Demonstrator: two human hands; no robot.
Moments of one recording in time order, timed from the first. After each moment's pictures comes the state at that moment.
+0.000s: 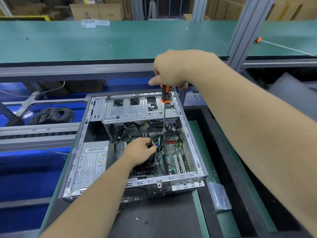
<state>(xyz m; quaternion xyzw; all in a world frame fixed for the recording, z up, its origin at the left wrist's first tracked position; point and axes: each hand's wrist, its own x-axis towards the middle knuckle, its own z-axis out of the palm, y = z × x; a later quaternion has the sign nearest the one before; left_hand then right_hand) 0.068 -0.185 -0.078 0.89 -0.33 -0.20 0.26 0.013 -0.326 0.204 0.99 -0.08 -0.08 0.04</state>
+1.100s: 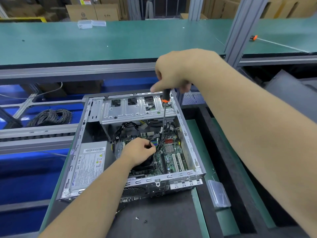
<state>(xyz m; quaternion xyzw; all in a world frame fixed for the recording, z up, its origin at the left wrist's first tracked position) 0.062 -0.184 -0.072 0.89 -0.32 -0.22 0.25 0.003 -0.332 0.203 0.99 -0.10 -0.09 0.05</state>
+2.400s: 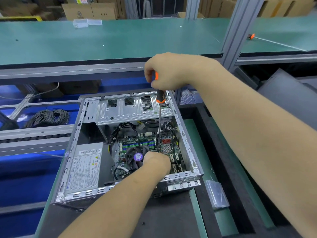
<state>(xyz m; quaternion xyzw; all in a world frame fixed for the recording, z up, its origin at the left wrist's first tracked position) -0.010 -0.245 -0.058 0.83 -0.45 -0.24 -0.21 0.005 -0.339 0.190 1.00 -0.05 -0.03 -0.04</state>
